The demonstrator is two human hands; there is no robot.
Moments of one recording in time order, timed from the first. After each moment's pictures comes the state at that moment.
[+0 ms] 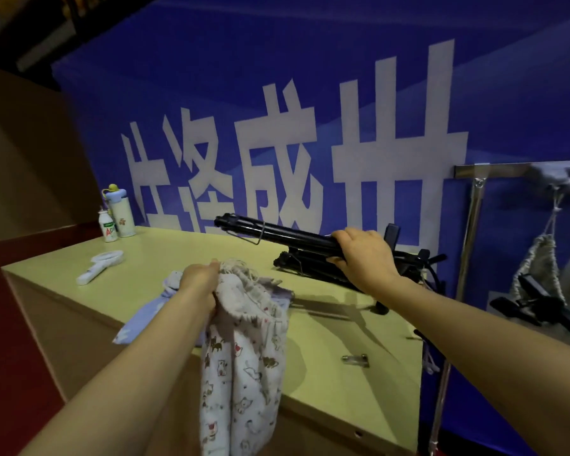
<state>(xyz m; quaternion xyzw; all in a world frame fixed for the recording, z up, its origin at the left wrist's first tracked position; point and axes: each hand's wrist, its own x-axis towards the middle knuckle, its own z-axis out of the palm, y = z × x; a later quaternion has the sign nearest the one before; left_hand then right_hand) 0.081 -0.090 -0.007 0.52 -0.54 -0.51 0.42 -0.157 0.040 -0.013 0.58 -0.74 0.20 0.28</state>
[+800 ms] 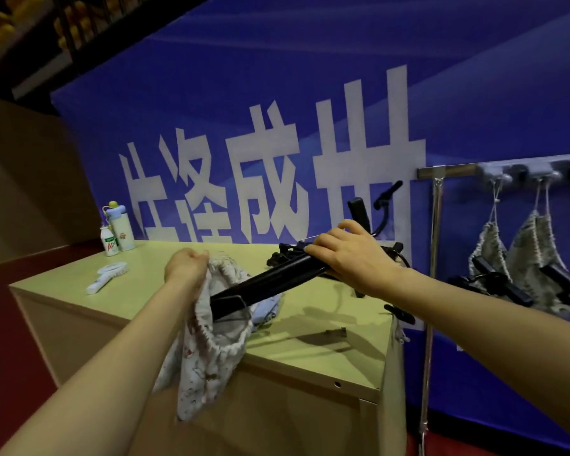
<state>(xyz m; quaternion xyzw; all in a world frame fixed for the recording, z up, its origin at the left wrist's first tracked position) 0.119 -0.041 0.023 0.53 -0.66 -0.31 0.43 -0.119 0.131 0.005 0.68 -0.56 0.10 0.46</state>
